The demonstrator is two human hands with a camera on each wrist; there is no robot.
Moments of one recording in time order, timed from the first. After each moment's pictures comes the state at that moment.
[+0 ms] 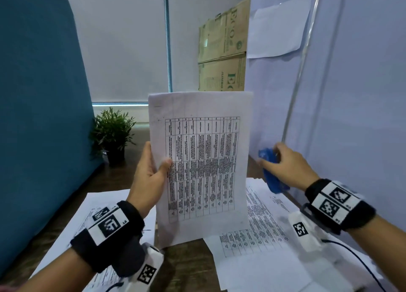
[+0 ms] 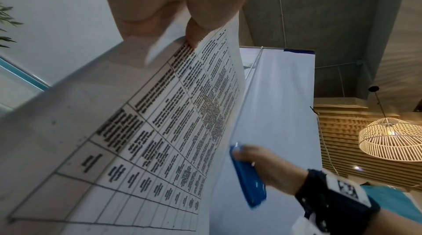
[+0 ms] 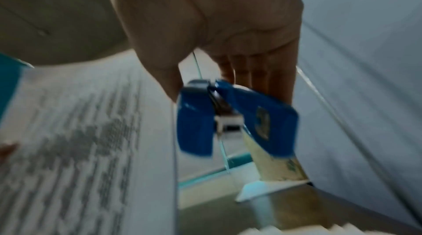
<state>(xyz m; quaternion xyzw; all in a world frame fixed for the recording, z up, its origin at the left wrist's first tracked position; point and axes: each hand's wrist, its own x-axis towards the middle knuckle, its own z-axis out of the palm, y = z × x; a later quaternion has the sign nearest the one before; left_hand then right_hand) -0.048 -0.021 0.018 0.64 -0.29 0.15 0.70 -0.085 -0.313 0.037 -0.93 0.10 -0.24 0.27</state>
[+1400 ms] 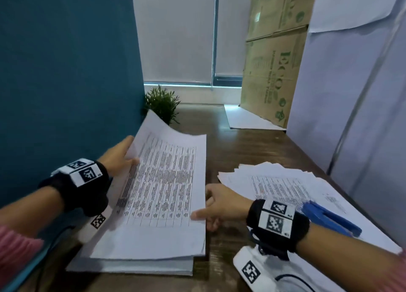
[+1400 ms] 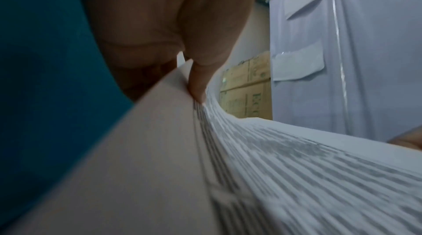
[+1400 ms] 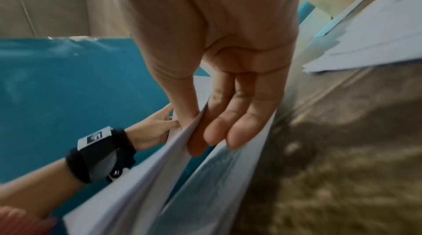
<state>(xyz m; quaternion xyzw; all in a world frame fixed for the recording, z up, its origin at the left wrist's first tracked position) 0.008 0.148 0.006 0.96 -0.04 0.07 0.26 -0.063 -0.117 -0.033 -0.83 -0.16 0.22 0.49</state>
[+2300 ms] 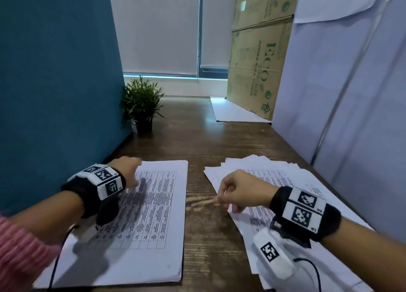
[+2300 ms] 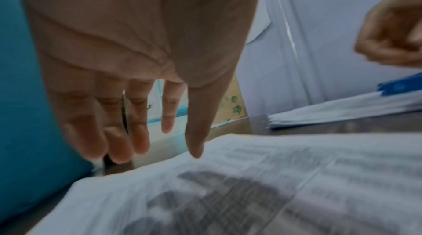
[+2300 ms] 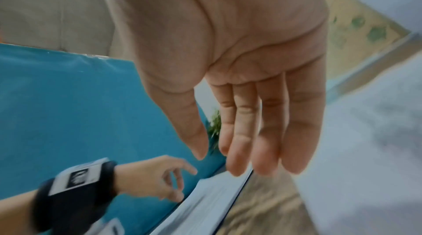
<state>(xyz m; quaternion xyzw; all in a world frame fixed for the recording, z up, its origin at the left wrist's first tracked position) 0.038 0.104 -0.031 1.00 -0.05 -0.05 -0.07 -0.053 -0.175 -0.023 -0.92 -0.09 0.13 0.35</state>
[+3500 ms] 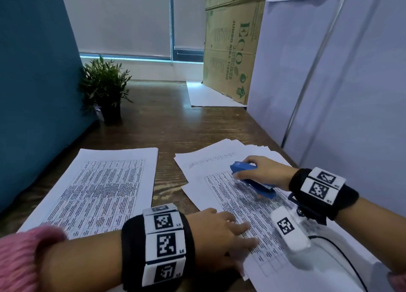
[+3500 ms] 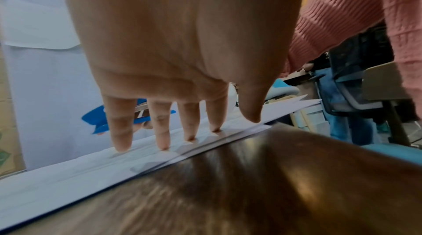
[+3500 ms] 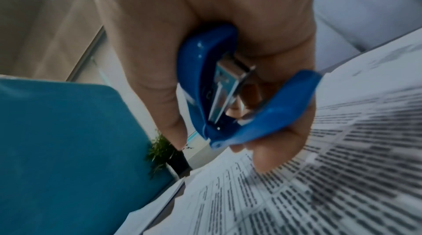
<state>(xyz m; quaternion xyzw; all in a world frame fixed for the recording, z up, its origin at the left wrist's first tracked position) -0.103 -0.092 -0.054 0.78 -0.61 -0.12 -0.11 -0.059 -0.283 -0.031 -0.92 0.07 0.11 0.37</state>
